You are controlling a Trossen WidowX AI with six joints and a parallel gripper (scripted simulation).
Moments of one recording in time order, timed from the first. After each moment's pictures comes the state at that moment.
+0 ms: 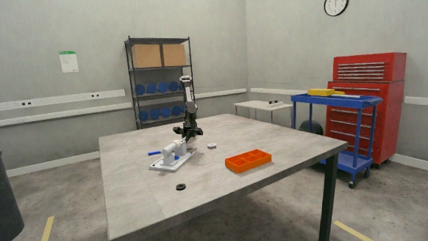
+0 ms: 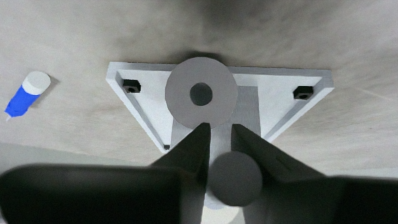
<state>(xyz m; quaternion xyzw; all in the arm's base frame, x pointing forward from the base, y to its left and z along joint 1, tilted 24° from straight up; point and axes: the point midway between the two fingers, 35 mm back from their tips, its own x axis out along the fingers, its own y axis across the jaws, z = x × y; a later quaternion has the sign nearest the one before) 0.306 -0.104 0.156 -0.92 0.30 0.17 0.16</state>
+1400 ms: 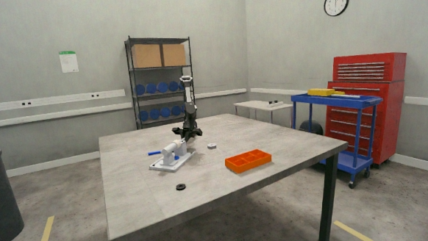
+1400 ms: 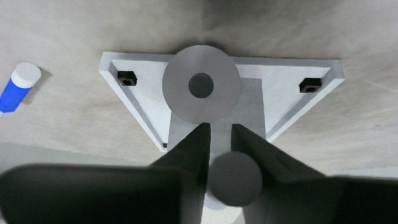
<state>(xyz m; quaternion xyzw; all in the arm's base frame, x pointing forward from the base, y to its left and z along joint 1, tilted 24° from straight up) 0.314 -0.110 0.159 -0.92 0.30 0.17 0.16</state>
